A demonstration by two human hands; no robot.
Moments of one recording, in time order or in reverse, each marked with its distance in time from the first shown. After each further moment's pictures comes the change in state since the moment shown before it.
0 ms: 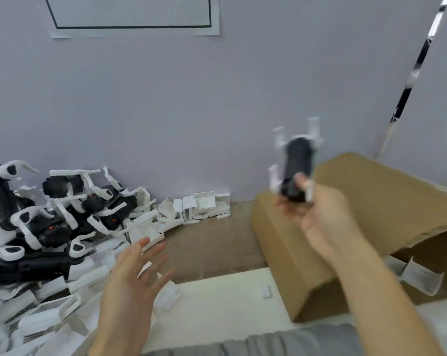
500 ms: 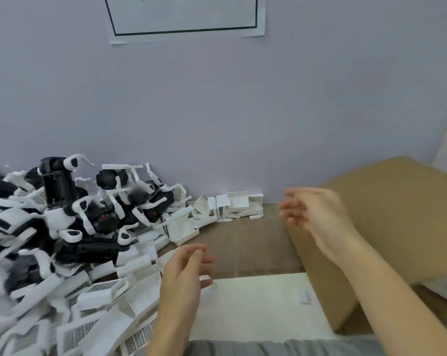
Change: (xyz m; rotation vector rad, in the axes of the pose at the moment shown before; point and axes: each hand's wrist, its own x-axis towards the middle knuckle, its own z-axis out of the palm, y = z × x) left_hand 0.002 -0.011 0.006 0.451 0.061 0.082; right_hand 0.018 0.035 0.032 -0.410 -0.040 0.029
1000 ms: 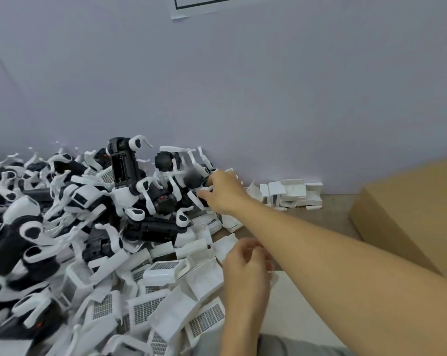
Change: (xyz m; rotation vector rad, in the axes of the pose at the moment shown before) left_hand 0.000 -0.004 -0.003 0.091 -0.004 -0.008; right_hand 0.039 0.045 0.246 -0.882 -0.472 -0.431
